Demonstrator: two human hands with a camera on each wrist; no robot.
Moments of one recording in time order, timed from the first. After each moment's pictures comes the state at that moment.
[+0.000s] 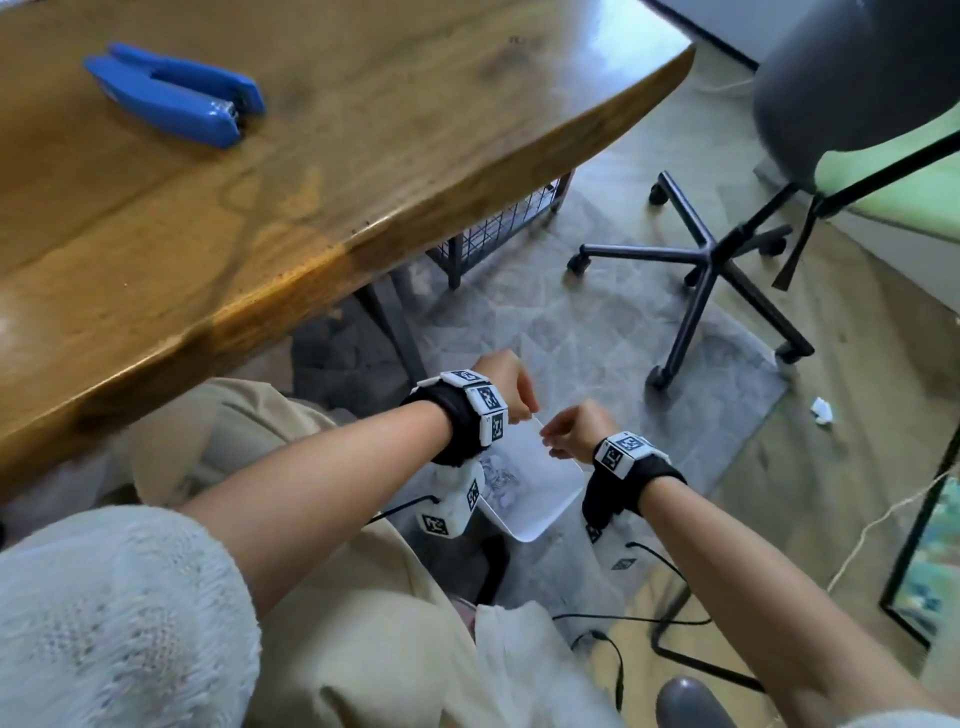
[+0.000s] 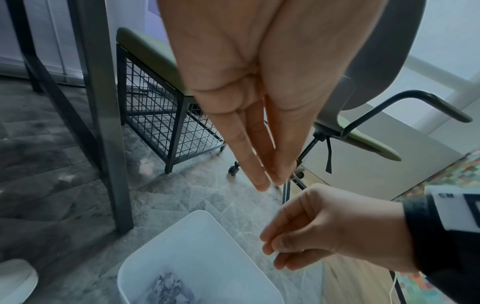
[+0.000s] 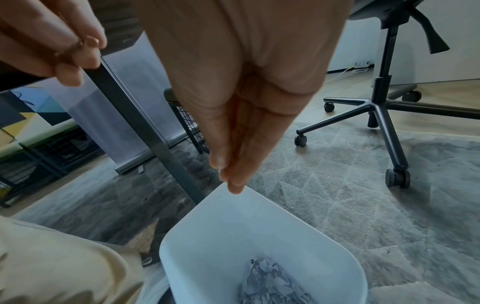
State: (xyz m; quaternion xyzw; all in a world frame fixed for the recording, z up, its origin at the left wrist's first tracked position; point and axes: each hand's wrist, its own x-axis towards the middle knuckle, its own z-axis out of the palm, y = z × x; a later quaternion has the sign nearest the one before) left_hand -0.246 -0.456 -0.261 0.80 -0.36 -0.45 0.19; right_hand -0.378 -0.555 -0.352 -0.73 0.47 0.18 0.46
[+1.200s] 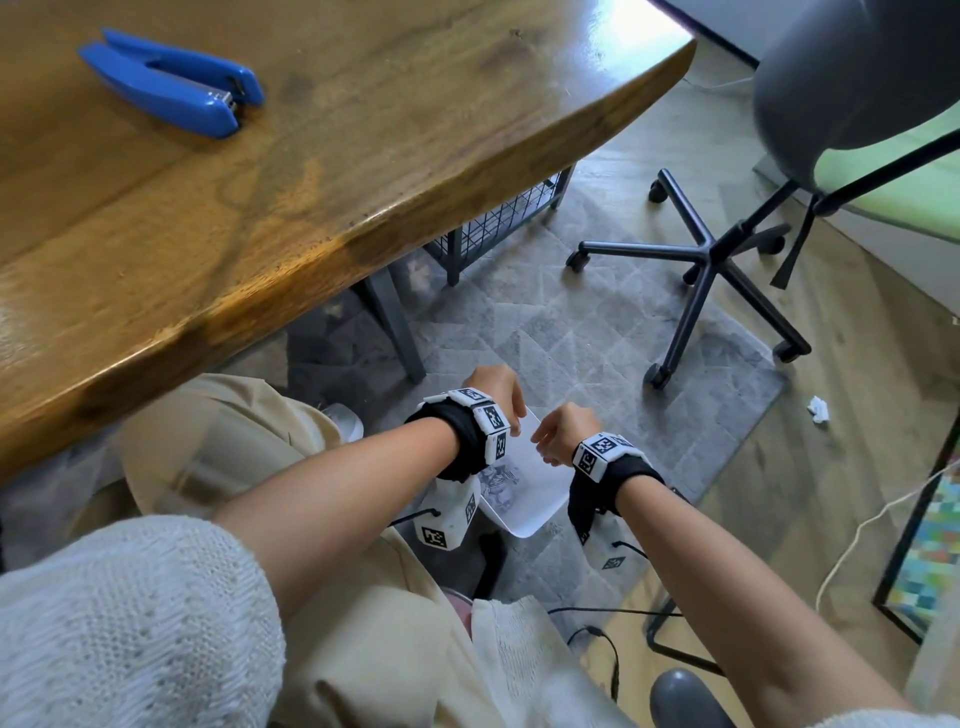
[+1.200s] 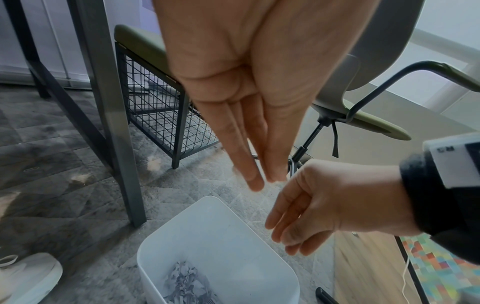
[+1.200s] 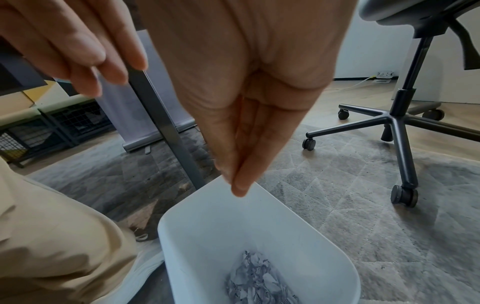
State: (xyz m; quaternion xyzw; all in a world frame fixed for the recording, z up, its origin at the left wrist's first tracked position) left_hand -0.255 -0.448 -0.275 0.82 -0.34 -0.44 0.14; right_hand -0.369 -0.539 -0.343 -0.77 0.45 0.26 0.37
